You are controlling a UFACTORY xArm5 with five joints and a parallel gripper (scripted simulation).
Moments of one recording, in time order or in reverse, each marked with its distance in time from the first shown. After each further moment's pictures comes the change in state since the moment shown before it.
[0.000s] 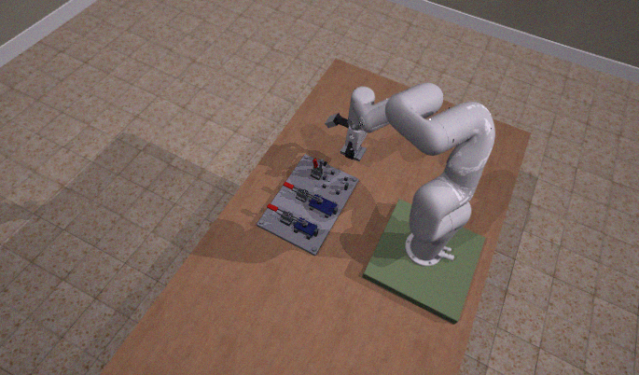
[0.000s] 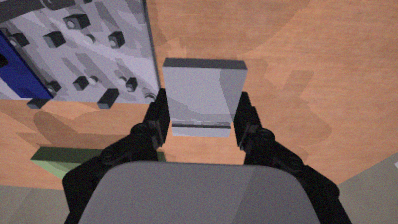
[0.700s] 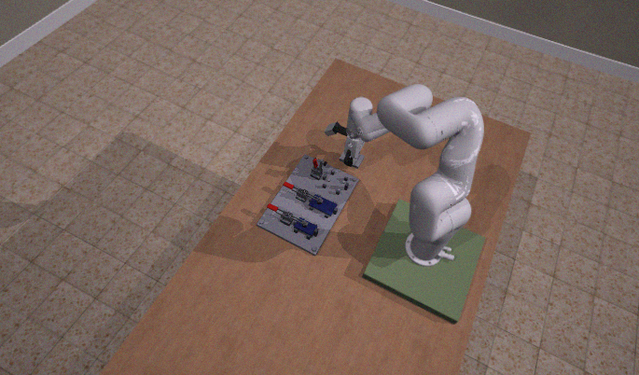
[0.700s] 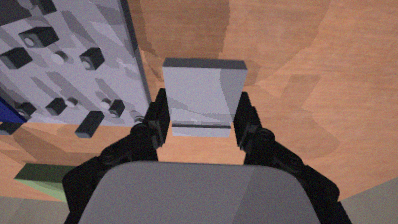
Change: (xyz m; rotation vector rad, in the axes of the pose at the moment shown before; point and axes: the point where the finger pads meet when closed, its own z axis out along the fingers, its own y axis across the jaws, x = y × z) arm 0.000 -0.001 0.046 0.001 -0.001 0.000
